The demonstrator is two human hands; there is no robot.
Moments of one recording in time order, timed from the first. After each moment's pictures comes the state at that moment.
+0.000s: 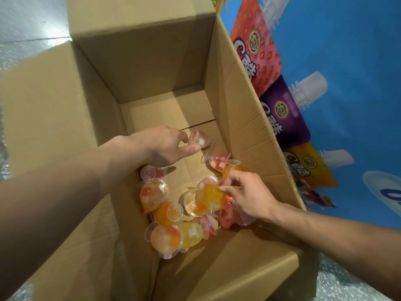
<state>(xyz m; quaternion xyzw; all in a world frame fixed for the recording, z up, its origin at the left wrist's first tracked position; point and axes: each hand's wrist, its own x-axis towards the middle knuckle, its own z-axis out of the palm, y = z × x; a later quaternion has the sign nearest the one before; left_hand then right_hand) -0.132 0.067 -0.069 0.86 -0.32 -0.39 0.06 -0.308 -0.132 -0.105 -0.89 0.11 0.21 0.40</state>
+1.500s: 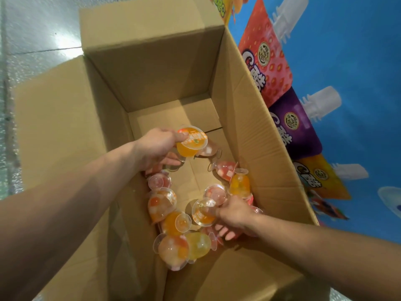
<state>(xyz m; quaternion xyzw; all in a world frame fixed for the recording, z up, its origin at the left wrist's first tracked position) -0.115 0.074 -0.077 0.70 0.16 -0.46 0.52 -0.301 -0.084 -0.143 -0.63 0.41 0.45 0.48</state>
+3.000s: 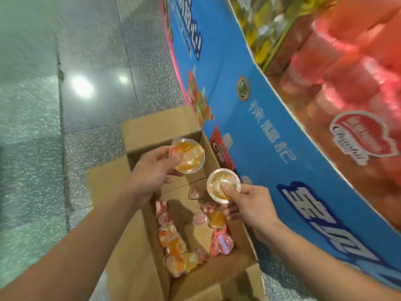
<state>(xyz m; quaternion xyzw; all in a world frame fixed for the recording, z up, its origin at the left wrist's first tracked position) -0.090 0.076 0.219 0.72 0.04 -0.34 0.60 -0.218 -0.117 0.217 -0.67 0.41 0.12 0.61</state>
